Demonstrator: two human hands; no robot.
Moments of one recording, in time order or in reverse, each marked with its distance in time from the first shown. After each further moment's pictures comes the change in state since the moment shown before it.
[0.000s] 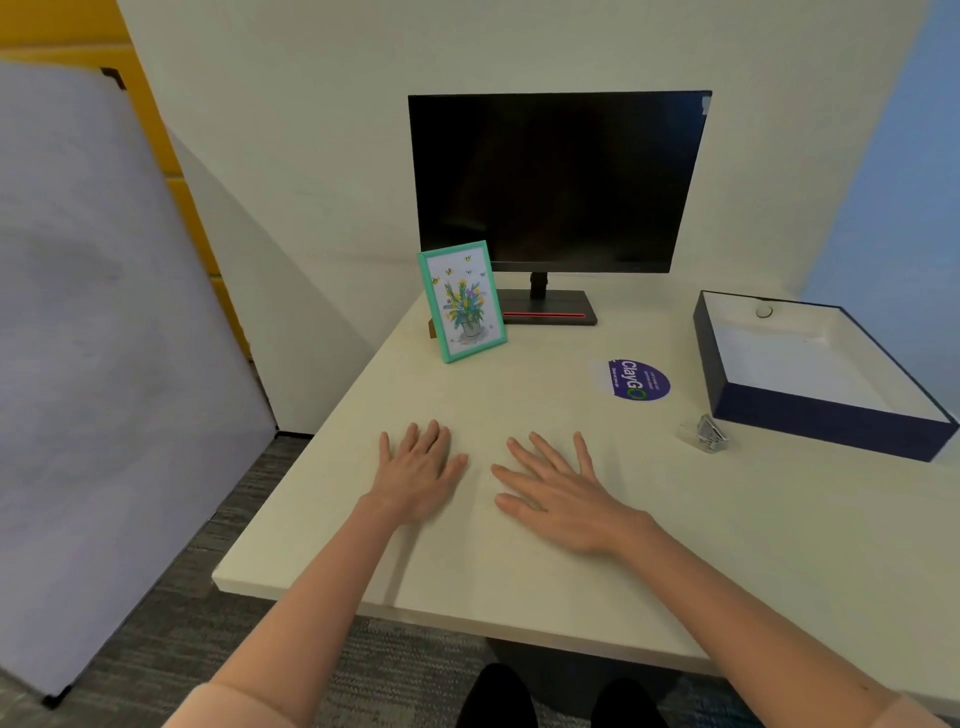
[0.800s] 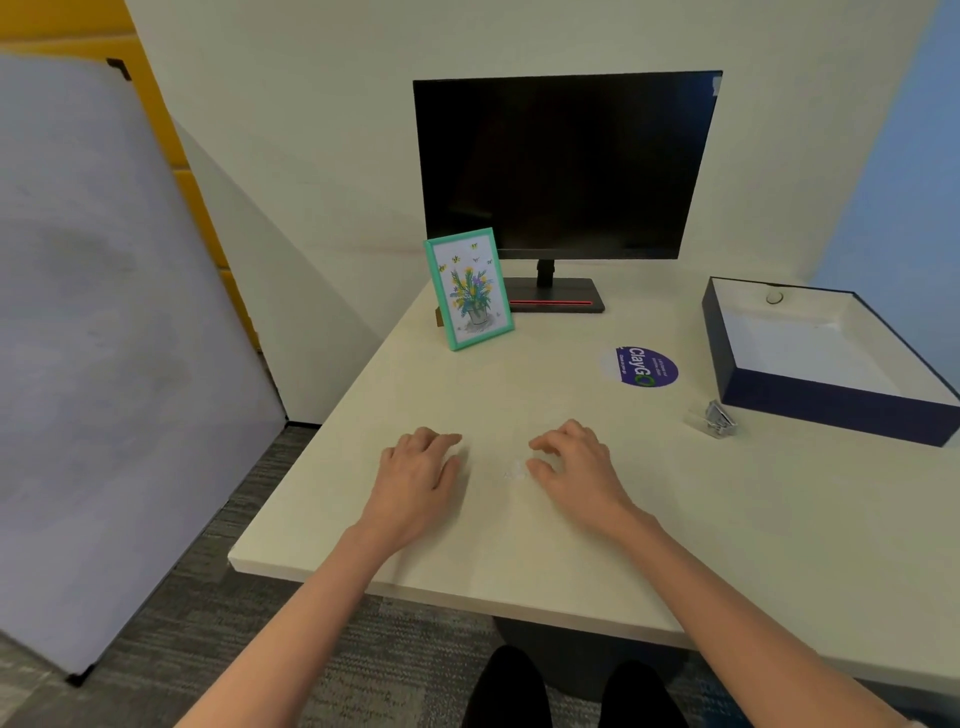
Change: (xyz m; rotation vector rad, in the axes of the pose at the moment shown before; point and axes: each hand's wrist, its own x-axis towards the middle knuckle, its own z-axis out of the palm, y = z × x) left_hand -0.048 -0.001 0.000 -0.138 0.330 0.115; right_hand 0.003 -0.005 0.005 0.400 0.430 0.236
